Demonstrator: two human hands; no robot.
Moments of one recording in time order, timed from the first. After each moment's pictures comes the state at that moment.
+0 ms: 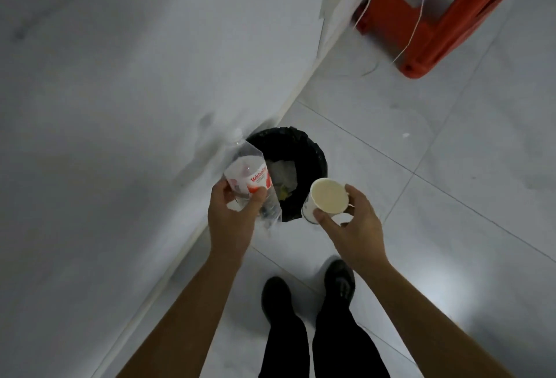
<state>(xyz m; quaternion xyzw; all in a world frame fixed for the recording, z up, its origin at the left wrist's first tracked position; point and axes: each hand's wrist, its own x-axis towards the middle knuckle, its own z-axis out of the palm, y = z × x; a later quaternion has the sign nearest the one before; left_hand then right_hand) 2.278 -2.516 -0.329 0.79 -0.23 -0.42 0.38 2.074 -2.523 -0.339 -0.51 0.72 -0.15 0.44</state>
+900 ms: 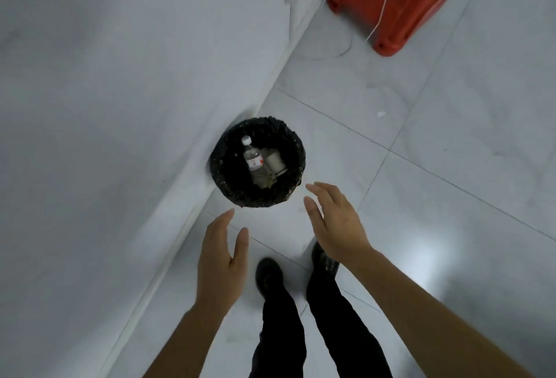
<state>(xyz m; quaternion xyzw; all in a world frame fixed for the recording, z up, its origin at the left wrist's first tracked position) 2.254 -2.439 -0.303 0.77 -0.45 -0.40 0.20 2.046 -2.511 -0.327 -0.66 0.63 -0.05 0.40</state>
